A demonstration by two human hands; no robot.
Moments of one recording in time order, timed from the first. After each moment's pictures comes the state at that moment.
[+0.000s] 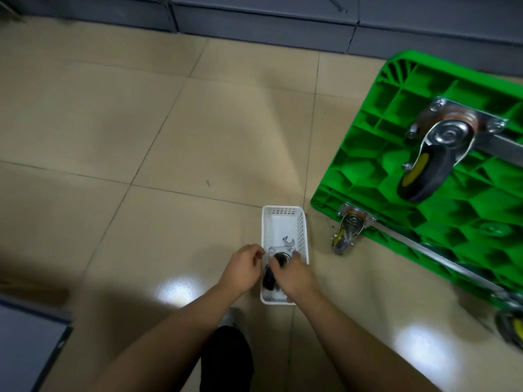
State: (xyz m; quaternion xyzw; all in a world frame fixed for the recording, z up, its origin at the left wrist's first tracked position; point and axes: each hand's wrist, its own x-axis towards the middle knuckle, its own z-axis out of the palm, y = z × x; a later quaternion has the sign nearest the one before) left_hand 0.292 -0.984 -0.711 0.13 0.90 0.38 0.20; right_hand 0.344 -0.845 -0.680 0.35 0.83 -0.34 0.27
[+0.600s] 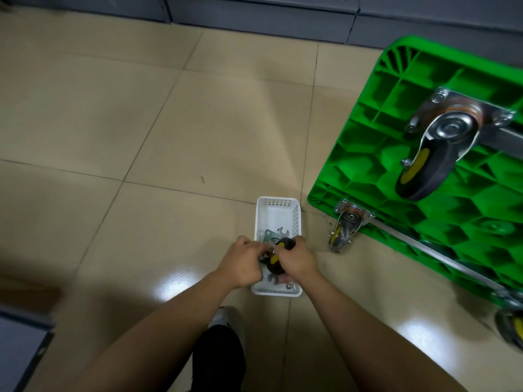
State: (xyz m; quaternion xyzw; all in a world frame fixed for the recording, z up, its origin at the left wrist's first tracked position) left_hand 0.273 -0.972 -0.713 0.26 0.90 0.20 0.30; right_hand 0.321 -0.817 -0.673 0.40 0.74 -0.50 0.21
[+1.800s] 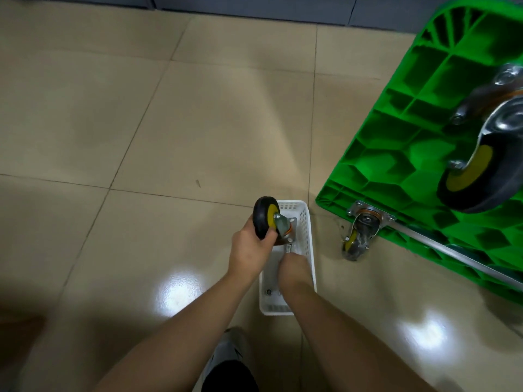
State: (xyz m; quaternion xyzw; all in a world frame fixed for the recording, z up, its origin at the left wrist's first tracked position) left_hand 0.235 -0.938 -0.706 0.02 0.87 0.49 0.12; right_hand 0.292 -0.840 -0.741 0.36 0.84 -0.32 0.26
